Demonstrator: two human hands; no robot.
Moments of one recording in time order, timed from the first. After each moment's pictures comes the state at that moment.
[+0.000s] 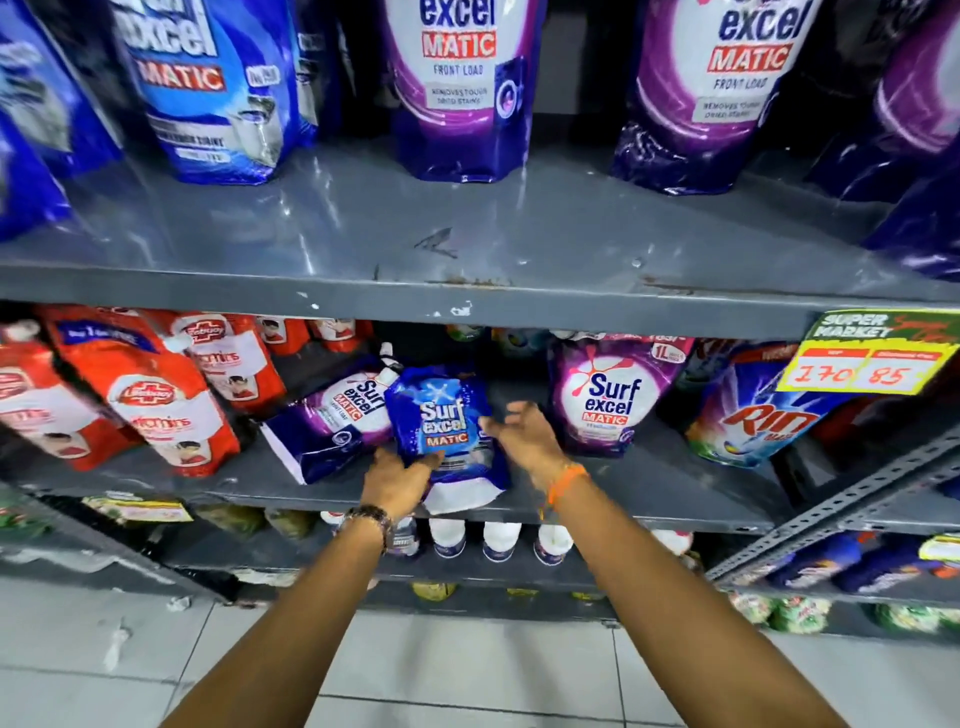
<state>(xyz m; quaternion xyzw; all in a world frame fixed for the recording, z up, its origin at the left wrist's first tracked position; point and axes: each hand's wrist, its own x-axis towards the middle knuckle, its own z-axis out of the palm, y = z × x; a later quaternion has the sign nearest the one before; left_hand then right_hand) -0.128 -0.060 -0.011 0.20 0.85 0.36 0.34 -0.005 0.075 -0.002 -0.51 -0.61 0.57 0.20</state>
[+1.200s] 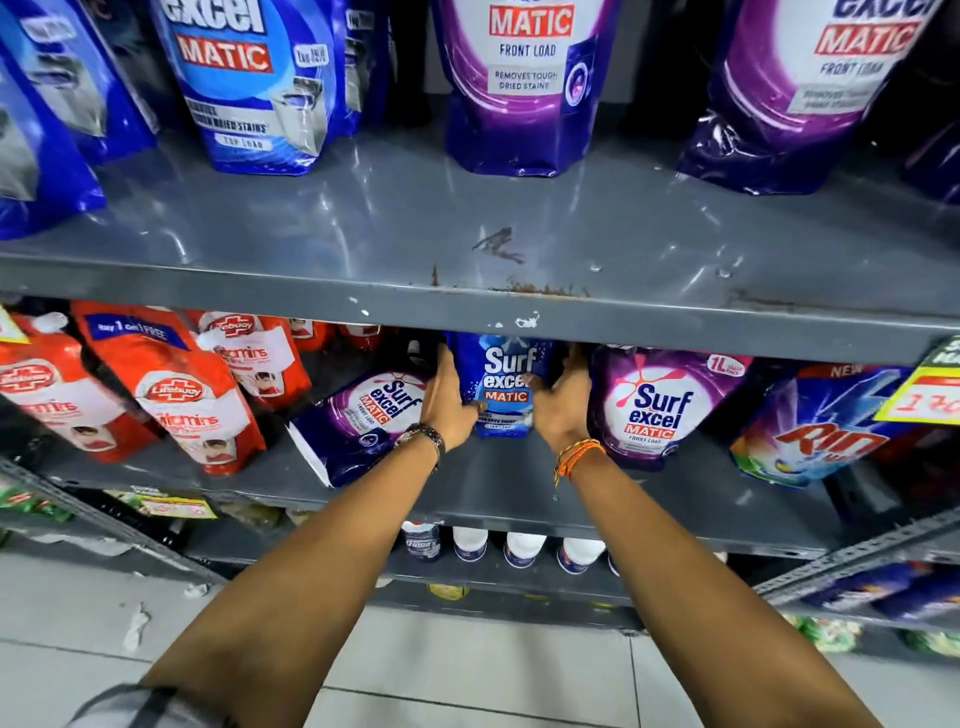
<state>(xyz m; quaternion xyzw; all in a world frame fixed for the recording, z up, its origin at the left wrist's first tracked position) -0.178 0.014 0.002 0.39 0.76 0.46 0.24 -0.053 0.096 0.012 -0.47 -0.66 0.43 0.41</state>
